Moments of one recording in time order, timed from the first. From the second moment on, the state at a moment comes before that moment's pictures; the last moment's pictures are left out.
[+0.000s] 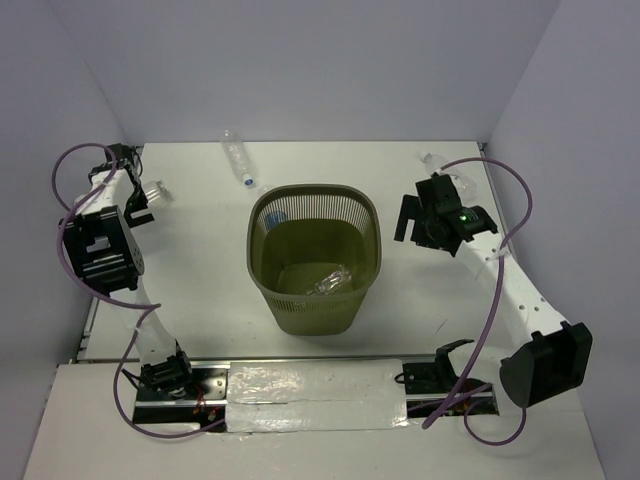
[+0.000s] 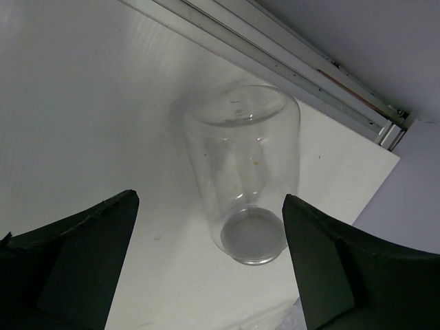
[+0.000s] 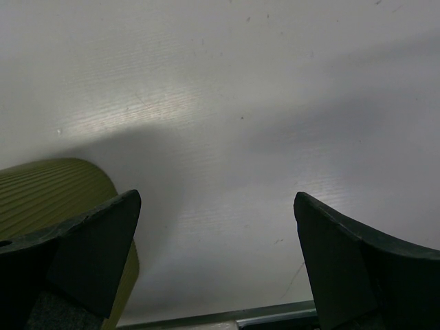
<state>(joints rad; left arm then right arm) 0.34 1.99 1.60 -0.74 -0.39 -1.77 0.30 1.19 1.11 -0.86 0.27 0.46</state>
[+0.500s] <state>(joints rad) 0.35 2.03 1.67 -0.66 -0.37 -1.76 0.32 1.26 1.13 -0.87 0.28 0.46</state>
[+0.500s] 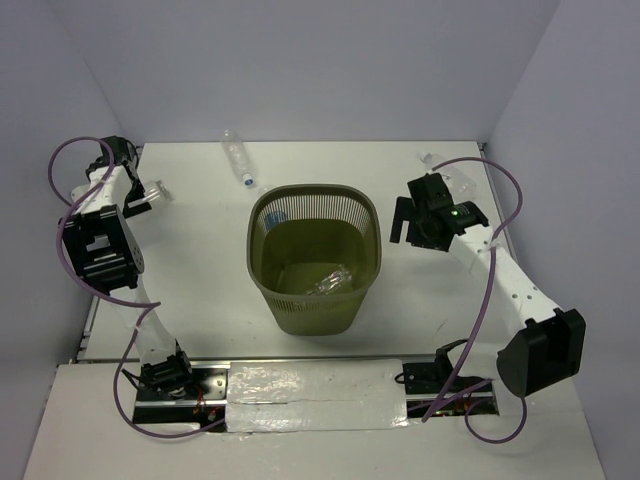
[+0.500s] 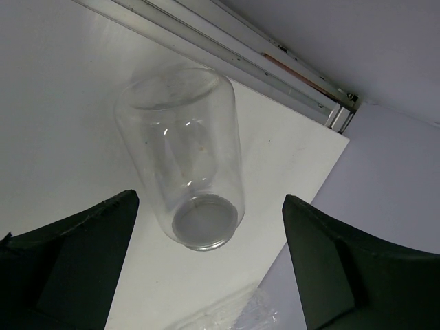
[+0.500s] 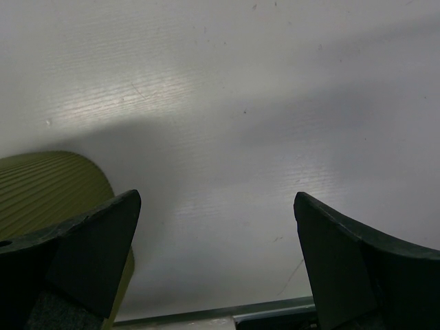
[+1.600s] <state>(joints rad) 0.39 2.28 1.85 -0.62 -0.36 -1.82 0.35 1.34 1.15 -0.89 0.28 0.45</state>
